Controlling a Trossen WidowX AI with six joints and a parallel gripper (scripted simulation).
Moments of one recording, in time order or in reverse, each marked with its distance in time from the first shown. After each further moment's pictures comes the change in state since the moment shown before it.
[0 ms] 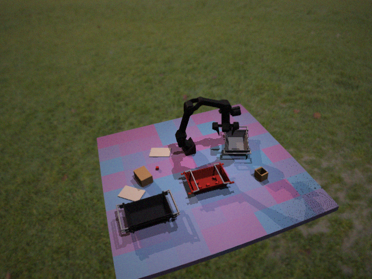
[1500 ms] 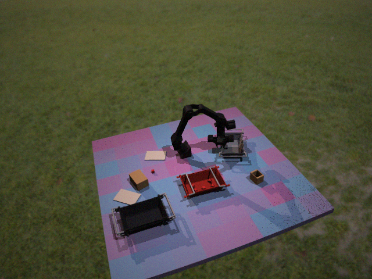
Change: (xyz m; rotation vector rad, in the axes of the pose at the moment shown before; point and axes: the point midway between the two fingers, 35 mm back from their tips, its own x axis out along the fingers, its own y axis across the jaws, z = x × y) arm 0.086 -0.003 -0.003 0.014 0.004 -0.007
